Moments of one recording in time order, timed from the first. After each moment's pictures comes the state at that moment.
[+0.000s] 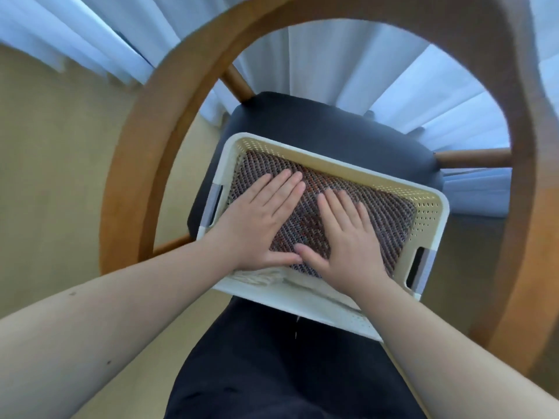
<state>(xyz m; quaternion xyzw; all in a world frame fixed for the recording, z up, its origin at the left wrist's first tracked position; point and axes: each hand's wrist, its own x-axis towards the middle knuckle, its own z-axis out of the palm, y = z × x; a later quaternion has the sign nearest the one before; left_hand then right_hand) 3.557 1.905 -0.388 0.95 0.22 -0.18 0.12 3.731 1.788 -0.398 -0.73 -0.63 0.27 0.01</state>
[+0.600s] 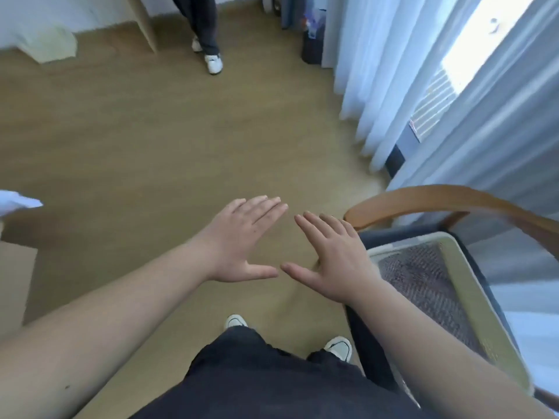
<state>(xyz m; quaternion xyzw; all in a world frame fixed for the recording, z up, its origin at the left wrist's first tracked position) 3.282 1.618 -0.139 0.70 0.70 -0.09 0.11 3.477 1.731 -0.164 -0.26 -0.94 0.22 0.00</state>
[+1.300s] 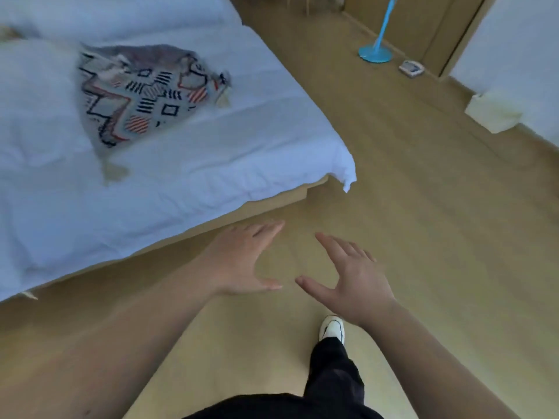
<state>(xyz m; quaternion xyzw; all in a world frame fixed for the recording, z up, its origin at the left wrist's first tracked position) 2.933 1.088 -0.119 -0.01 0.98 0.13 0.12 2.865 1.309 -0.110 0.33 -0.92 0.18 -0.14</state>
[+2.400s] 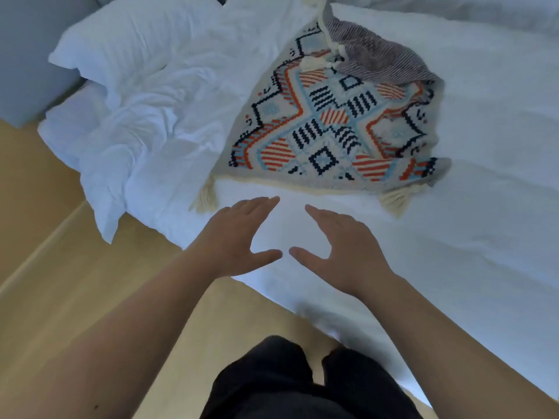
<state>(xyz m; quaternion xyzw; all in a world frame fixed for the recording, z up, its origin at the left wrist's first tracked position) 2.626 0.668 -0.152 -0.50 0.85 0.16 0.05 2.408 0.720 -0.165 0.72 -0.62 0.12 -0.29</state>
